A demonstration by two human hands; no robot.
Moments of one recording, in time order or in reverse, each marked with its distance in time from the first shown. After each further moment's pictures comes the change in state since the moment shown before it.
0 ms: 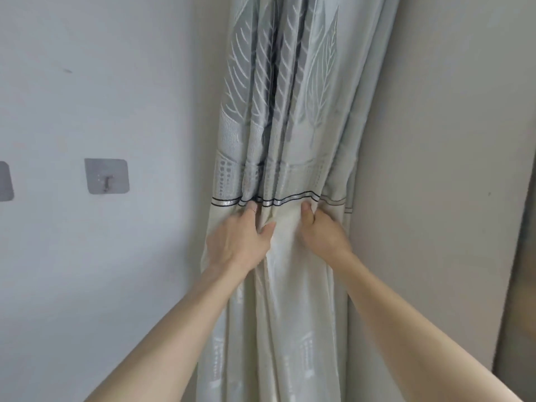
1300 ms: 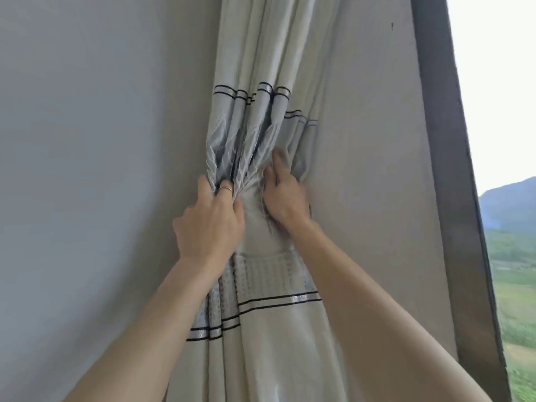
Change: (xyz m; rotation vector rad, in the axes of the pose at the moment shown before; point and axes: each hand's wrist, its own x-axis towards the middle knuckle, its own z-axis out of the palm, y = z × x) left_hand 0.168 0.082 -0.027 -0.367 0.424 0.247; right_hand 0.126 -0.112 -0.146 -0.085 0.601 -0.256
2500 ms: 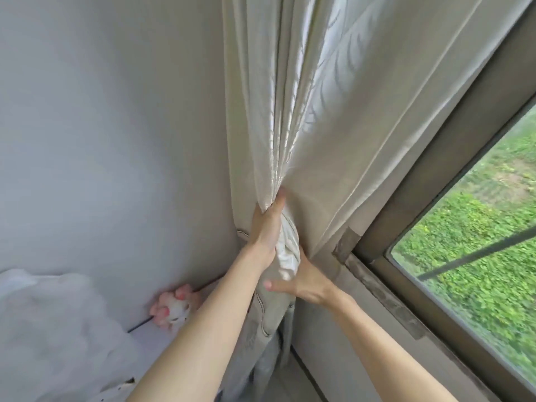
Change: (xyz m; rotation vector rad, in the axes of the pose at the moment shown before) left_hand -0.525 0.063 0.009 -0.813 -0.763 -1.620; right_hand -0.614 0.243 -0.064 0.411 -1.336 0.813
